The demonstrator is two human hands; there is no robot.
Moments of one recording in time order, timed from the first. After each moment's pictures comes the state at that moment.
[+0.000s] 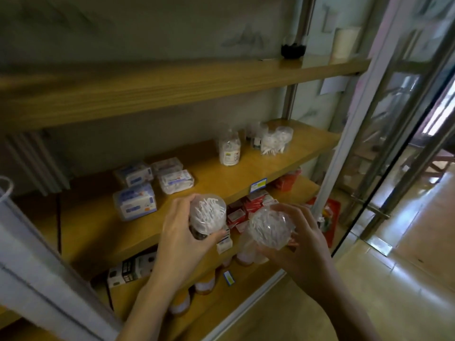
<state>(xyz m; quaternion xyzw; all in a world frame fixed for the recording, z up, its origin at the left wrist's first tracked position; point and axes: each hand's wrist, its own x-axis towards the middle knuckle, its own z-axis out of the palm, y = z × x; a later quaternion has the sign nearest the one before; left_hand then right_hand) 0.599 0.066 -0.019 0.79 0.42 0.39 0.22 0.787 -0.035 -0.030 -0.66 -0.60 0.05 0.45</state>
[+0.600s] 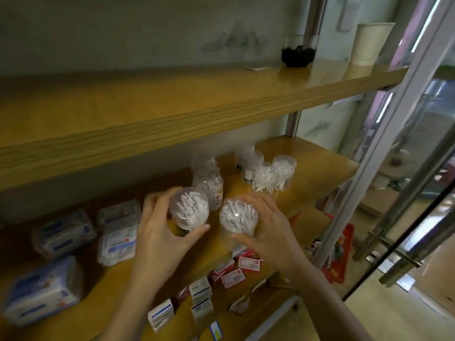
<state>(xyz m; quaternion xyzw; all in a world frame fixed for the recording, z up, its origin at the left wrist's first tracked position) 0.713 0.205 -0.007 0.76 0.46 0.43 0.18 0.907 0.157 -0.027 -0.62 -0.66 0.12 0.40</state>
